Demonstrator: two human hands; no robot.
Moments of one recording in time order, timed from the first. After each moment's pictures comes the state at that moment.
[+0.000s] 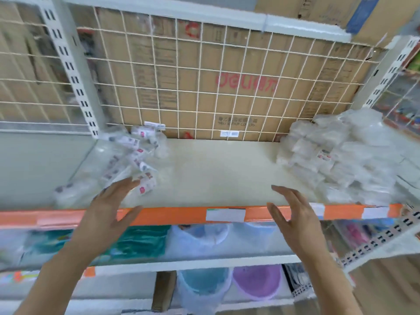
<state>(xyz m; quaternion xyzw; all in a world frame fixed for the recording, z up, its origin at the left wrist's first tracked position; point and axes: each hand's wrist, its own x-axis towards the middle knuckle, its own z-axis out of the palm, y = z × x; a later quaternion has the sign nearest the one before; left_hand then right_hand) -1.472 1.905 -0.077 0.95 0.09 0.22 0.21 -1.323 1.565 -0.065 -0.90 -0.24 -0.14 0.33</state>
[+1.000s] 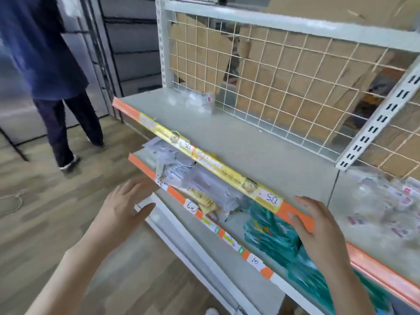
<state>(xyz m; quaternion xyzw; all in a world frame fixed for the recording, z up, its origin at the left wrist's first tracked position) -1.910 2.158 -0.083 0.87 0.39 0.29 0.10 -1.554 1.988 -0.075 -0.79 -0.52 -0.02 0.33</state>
